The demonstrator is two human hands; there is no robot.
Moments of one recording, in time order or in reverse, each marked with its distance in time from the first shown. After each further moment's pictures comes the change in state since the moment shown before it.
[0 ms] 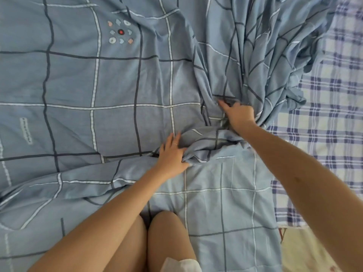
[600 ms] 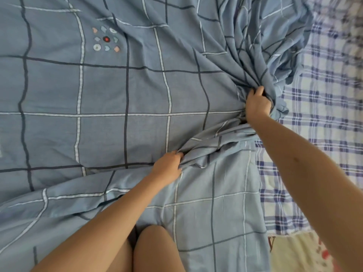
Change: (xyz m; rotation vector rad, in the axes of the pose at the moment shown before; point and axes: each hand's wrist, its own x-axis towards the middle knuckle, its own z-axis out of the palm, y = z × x) left_hand 0.023 0.014 0.003 -0.115 0.002 0.040; right_hand 0.024 0.078 -0.010 0.163 0.056 0.446
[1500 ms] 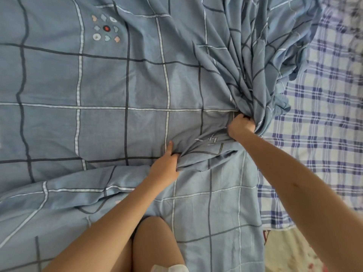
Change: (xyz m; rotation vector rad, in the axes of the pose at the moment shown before) left_hand -0.017 0.002 0.005 -0.010 -0.082 -0.146; right_hand -0.042 -0.033 0.041 0.026 -0.326 0.028
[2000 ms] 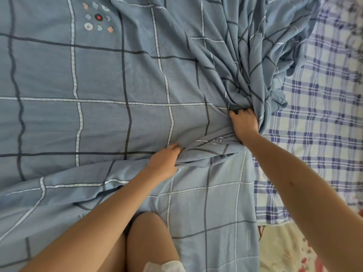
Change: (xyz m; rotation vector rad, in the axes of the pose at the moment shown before) left_hand 0.009 0.004 0.004 0.030 -0.006 0.163; right_hand 0.010 0.035 0.020 -0.246 0.303 -0.351
